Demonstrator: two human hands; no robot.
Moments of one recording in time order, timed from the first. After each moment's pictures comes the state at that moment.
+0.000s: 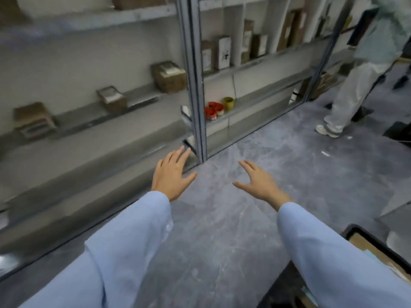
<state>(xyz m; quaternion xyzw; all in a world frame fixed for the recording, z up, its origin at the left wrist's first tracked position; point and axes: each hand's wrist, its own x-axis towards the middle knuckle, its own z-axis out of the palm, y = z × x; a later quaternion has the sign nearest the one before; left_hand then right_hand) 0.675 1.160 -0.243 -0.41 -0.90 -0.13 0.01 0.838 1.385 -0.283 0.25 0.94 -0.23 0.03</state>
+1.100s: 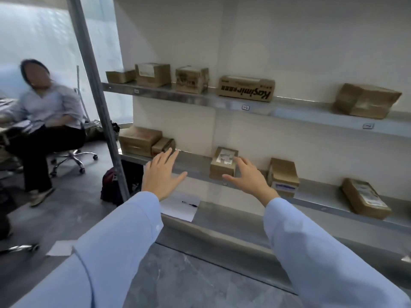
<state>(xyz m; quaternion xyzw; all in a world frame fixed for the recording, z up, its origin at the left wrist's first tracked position) 0.362 0.485 -0.140 0.08 -0.97 -0.13 0.19 0.261 0.741 -0.138 -0.22 0.95 -0.23 -0.03</state>
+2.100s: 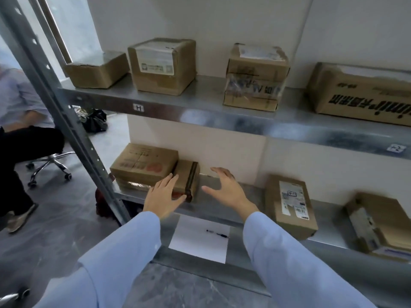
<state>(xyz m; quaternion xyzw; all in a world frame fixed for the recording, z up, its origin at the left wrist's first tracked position) 0.048 0.211 -0.248 0.08 -0.98 -0.20 0.02 -0.024 0.426 -0.230 -0.20 0.92 -0.33 0.06</state>
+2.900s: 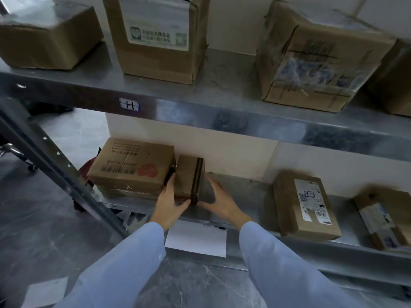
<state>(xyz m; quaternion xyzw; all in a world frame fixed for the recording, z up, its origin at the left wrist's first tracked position) -0.015 0.185 -0.320 0.06 -0.88 -0.48 0.01 -0.059 0.372 -0.309 -0.13 0.89 -0.39 0.18</state>
